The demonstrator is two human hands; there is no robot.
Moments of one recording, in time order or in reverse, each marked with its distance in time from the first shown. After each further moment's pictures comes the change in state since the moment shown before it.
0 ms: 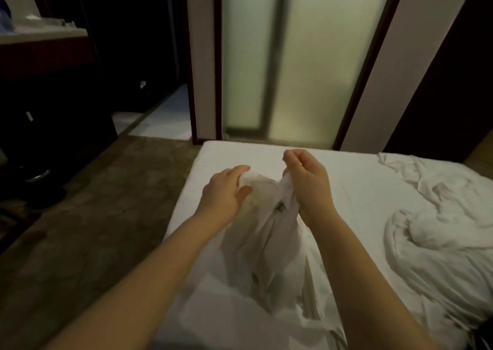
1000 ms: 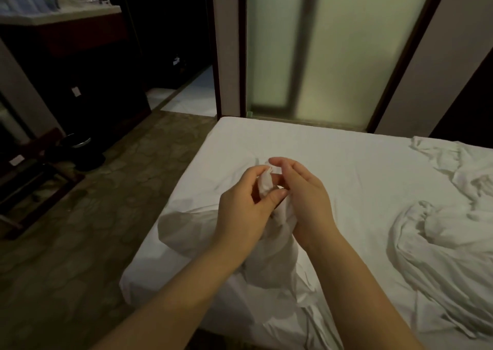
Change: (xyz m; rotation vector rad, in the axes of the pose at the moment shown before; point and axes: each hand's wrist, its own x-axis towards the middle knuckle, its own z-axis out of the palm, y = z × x) left_hand -0.065 0.148 0.097 -0.402 0.242 -0.215; right_hand -0.021 0.037 -0.120 0.287 -0.253 0.251
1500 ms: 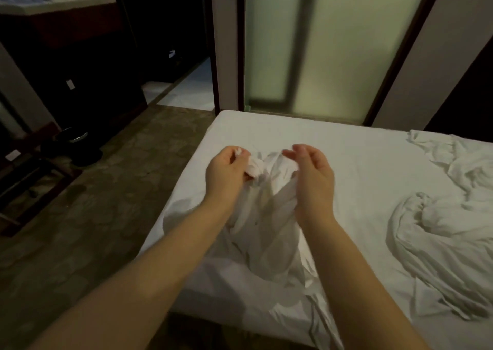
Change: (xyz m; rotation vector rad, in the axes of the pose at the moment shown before) left_hand 0.046 -0.031 -0.034 -0.270 0.076 -0.229; right_hand 0.011 0.017 0.025 -0.074 0.316 -0.141
